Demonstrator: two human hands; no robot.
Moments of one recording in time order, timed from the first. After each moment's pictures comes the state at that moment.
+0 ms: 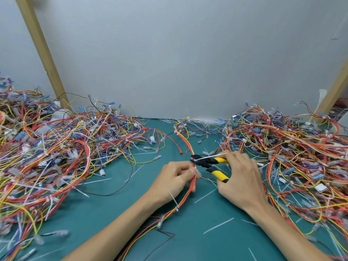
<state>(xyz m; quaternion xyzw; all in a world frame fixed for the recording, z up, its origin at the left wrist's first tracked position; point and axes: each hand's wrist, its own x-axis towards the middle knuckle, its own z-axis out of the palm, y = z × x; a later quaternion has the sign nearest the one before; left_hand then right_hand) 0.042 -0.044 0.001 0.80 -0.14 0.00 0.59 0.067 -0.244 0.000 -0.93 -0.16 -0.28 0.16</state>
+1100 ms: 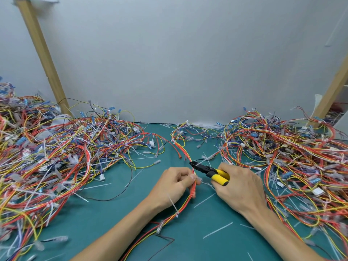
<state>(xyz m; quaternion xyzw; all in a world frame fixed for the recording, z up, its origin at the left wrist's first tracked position) 0.045 -0.044 -0.003 0.80 -0.15 -0.01 0.58 0.065 -0.243 0.001 -0.95 -0.12 -0.25 0.12</state>
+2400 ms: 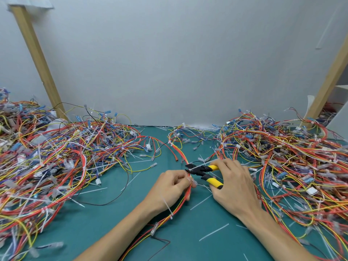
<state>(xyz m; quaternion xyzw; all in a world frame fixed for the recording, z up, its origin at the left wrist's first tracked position) 0.047 -0.046 -0.006 0.82 -0.14 0.00 0.56 0.063 -0.241 0.002 -0.96 -0.14 -0.23 0.11</state>
